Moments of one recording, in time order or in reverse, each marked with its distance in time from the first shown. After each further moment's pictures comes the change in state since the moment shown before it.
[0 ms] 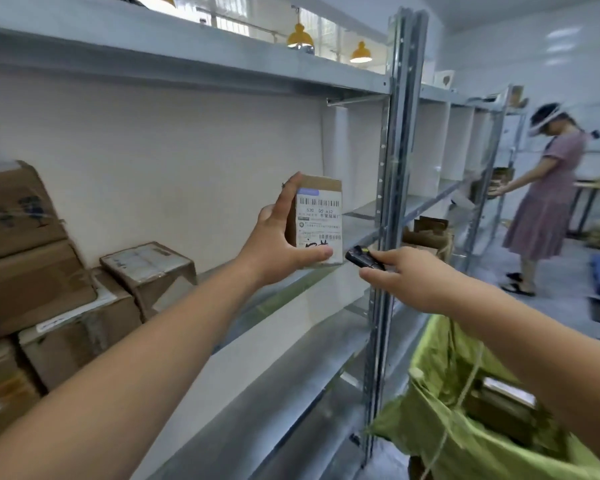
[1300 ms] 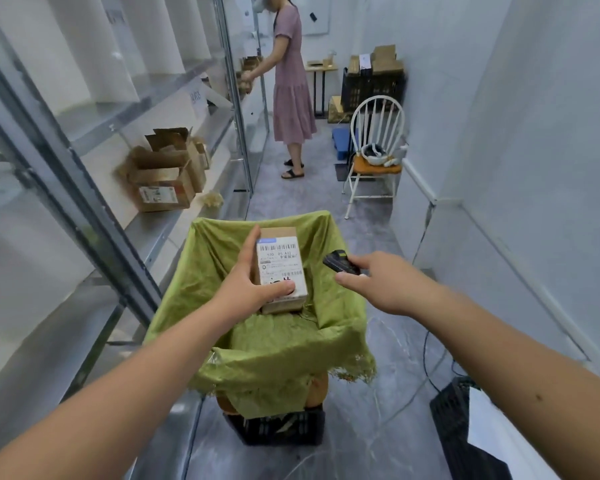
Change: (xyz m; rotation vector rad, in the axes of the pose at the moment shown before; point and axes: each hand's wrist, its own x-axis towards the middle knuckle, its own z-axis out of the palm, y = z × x) left_hand -0.030 0.085 0.512 -0.520 -0.784 -0.216; right_hand -0.239 0.378 -0.055 -0.003 0.069 0.761
